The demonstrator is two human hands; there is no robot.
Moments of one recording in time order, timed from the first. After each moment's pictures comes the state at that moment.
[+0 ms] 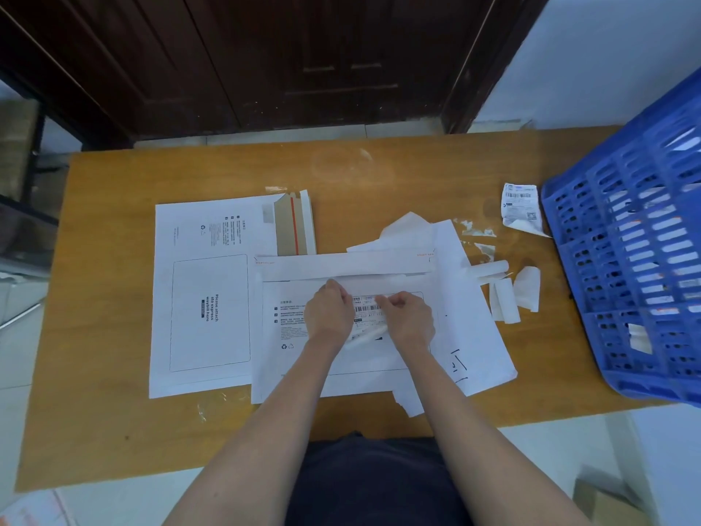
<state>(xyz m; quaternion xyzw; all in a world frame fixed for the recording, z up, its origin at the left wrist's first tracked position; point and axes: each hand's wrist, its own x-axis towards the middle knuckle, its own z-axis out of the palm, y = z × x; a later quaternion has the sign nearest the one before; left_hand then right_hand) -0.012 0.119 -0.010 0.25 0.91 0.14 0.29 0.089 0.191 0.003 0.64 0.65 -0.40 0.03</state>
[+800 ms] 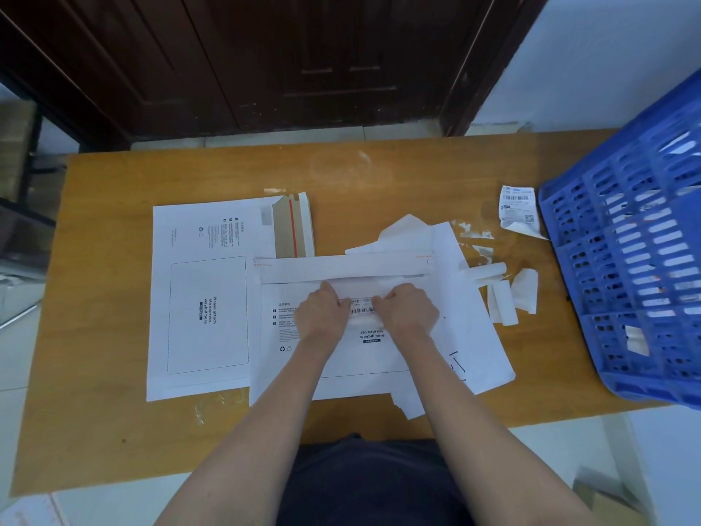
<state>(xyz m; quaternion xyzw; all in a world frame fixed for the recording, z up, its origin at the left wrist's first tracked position) -0.020 0.115 -0.009 0.25 0.92 0.06 0.30 0.074 0.208 0.006 0.60 0.74 -0.26 0.15</state>
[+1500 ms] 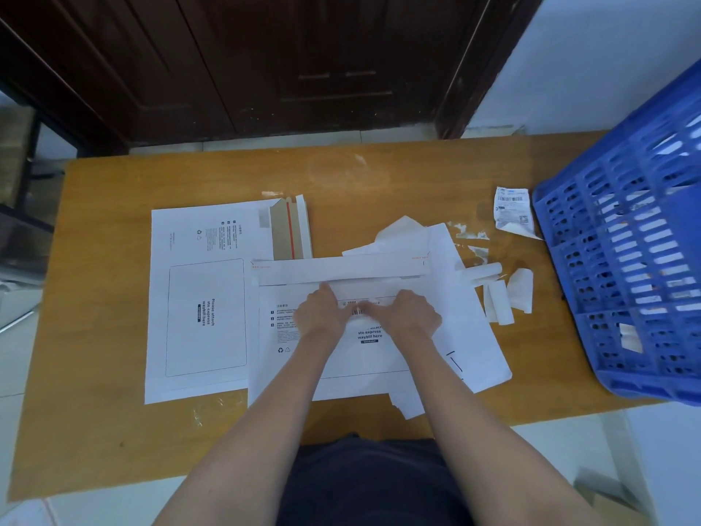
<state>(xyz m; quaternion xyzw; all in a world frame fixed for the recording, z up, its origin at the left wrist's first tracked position) -0.020 0.120 -0.003 0.23 0.92 0.04 0.33 0.082 0.207 0.010 0.60 0.74 -0.22 0.20</state>
